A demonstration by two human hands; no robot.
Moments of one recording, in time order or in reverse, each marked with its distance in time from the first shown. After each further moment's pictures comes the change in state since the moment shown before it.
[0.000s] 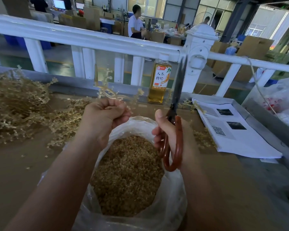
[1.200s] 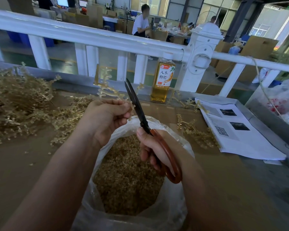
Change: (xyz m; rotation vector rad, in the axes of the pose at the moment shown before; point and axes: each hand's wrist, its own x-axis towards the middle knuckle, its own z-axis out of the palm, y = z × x) left_hand -0.003 0.010 -0.002 0.017 -0.050 -0.084; right_hand -0.006 0.011 0.009 -0.409 -0.410 0.124
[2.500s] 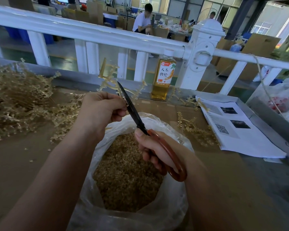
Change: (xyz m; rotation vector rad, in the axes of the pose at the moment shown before) left_hand 0.003 0.000 -0.008 0.198 0.123 0.122; right_hand -0.001 0.000 0.001 -0.022 -0.110 0.045
